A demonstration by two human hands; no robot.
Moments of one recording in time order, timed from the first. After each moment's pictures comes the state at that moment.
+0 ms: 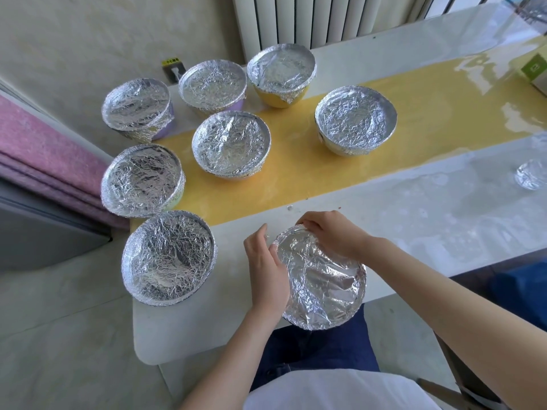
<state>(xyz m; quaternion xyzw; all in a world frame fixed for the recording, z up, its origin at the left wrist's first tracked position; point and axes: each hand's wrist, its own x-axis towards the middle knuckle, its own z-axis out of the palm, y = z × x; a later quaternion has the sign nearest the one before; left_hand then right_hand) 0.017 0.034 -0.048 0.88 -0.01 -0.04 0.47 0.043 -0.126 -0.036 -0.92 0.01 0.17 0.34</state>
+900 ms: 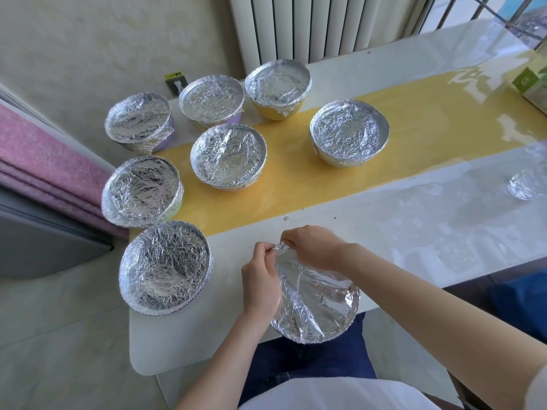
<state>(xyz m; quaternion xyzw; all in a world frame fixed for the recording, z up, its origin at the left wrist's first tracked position) 0.022 0.036 -0.052 0.89 0.00 -0.05 0.45 0.053 -0.105 -0.022 -0.95 -0.07 0.25 0.20</state>
